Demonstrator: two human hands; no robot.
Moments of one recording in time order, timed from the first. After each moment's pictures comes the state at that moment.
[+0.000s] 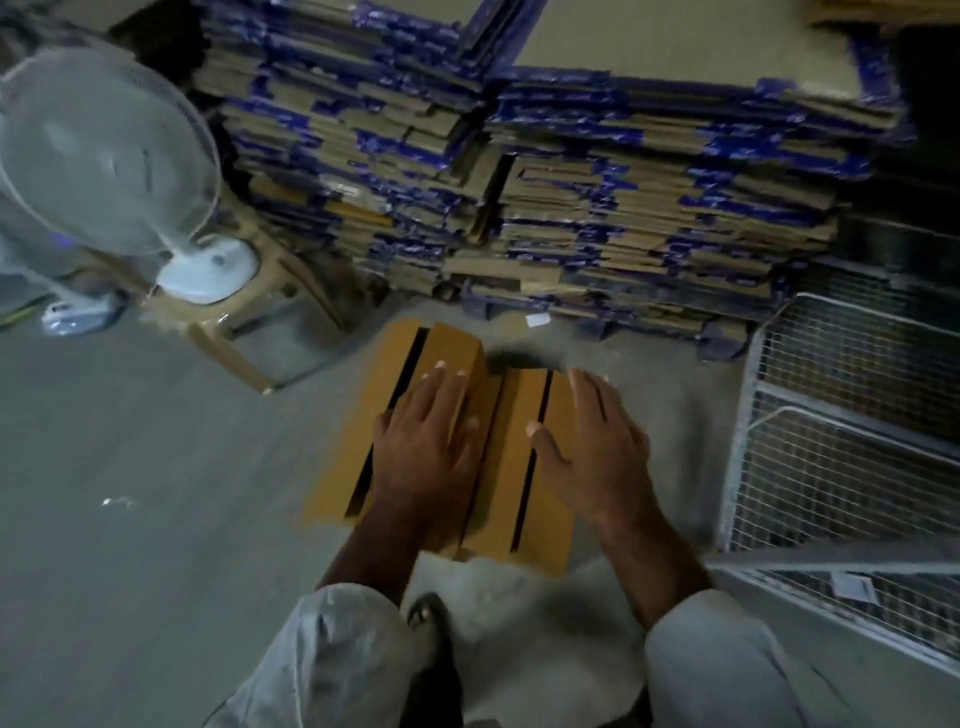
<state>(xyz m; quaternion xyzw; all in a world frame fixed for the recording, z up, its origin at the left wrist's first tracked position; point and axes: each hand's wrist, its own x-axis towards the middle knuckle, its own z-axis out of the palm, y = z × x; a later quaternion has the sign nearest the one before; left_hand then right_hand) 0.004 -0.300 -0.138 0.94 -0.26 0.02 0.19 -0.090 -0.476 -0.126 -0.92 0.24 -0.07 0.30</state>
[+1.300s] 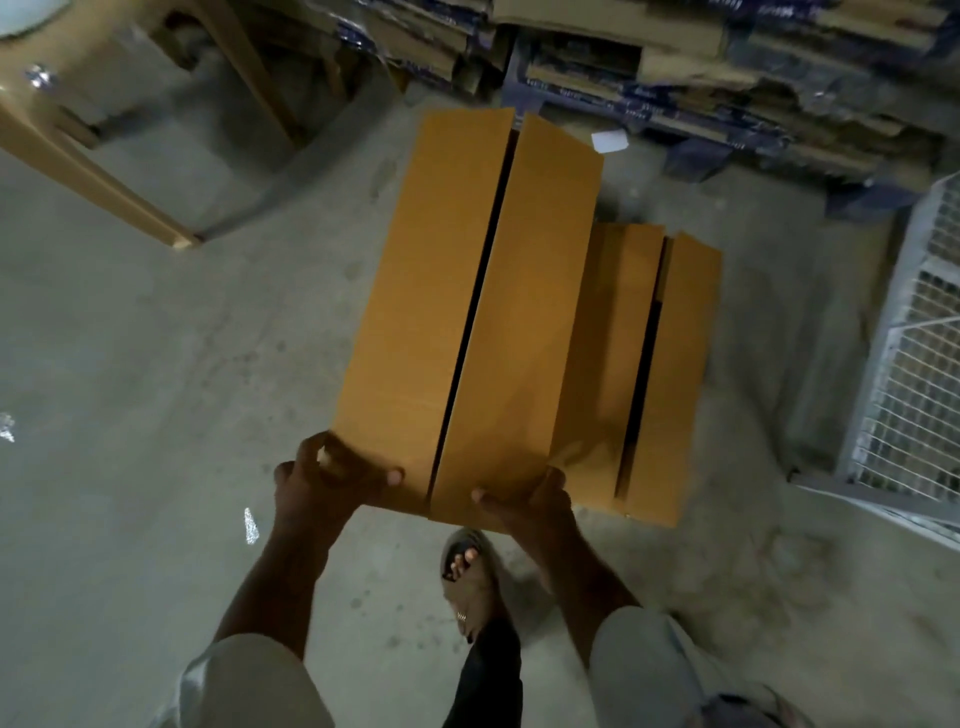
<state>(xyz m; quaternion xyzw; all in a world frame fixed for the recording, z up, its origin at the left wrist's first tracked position) 0.176 -0.035 -0.545 0.86 0.17 -0.34 0.35 0.049 -0.245 -0.556 -0.60 0.56 0.26 0.51</state>
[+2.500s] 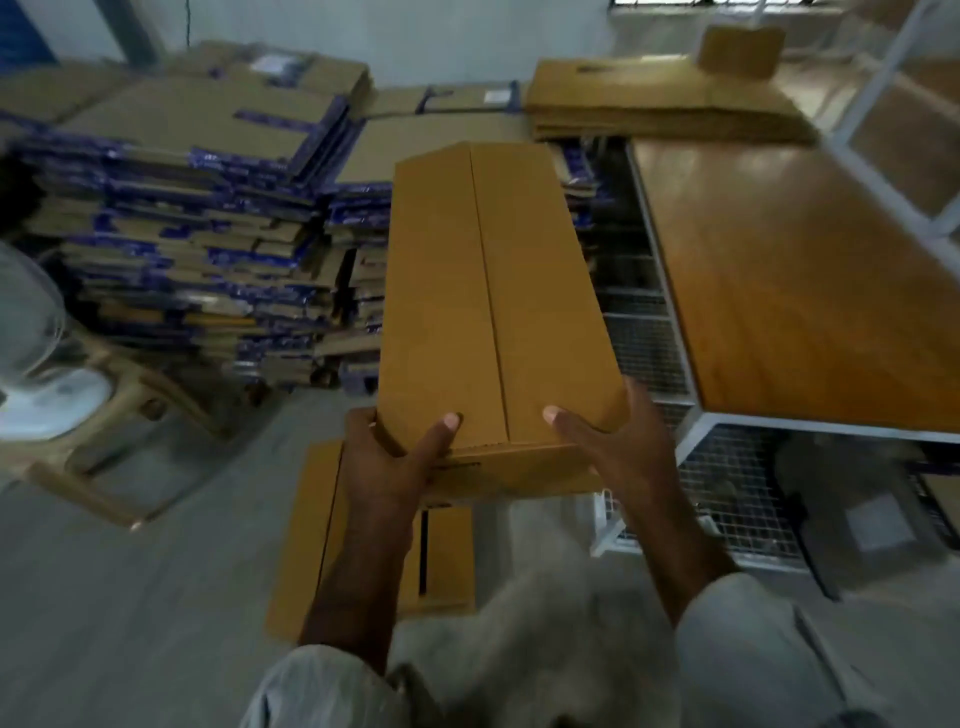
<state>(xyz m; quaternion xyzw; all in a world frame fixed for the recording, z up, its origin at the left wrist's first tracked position) -0.171 -0.396 -0.048 0.76 -0.08 -0.13 0.63 -0.321 -0.573 -0.032 -0.70 0.44 -0.26 0.50</state>
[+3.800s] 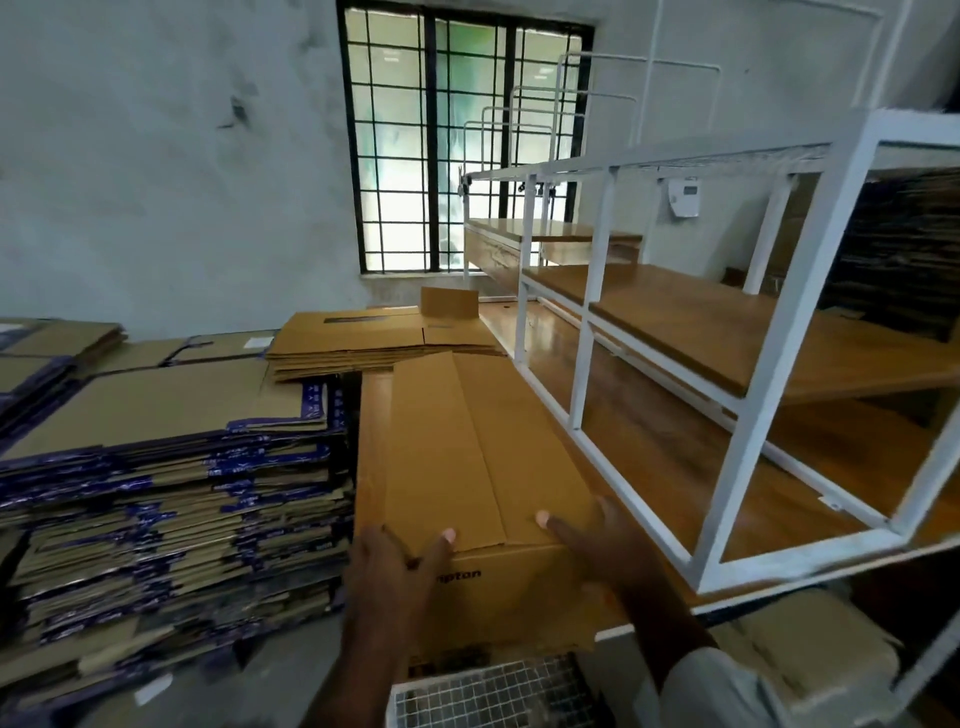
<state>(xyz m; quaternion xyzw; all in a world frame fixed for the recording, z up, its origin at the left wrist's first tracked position) -0.395 -0.807 0.023 0.81 -0.34 -0.13 0.45 -0.600 -0.949 0.049 -0.65 0.54 -0.26 0.47</state>
